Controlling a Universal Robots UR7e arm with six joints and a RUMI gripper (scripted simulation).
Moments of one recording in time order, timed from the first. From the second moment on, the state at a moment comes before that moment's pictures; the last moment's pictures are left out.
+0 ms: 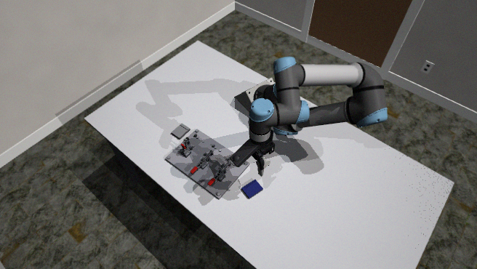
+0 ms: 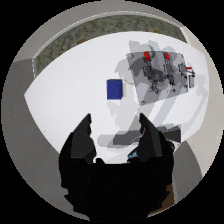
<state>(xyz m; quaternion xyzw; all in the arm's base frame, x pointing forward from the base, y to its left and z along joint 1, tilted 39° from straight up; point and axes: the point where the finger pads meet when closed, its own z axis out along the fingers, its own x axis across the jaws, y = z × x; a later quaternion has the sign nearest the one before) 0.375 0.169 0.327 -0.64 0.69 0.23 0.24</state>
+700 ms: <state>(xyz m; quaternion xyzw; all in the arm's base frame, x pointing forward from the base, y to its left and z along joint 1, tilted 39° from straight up) 0.375 0.179 0.315 -0.64 0.69 0.23 0.24</state>
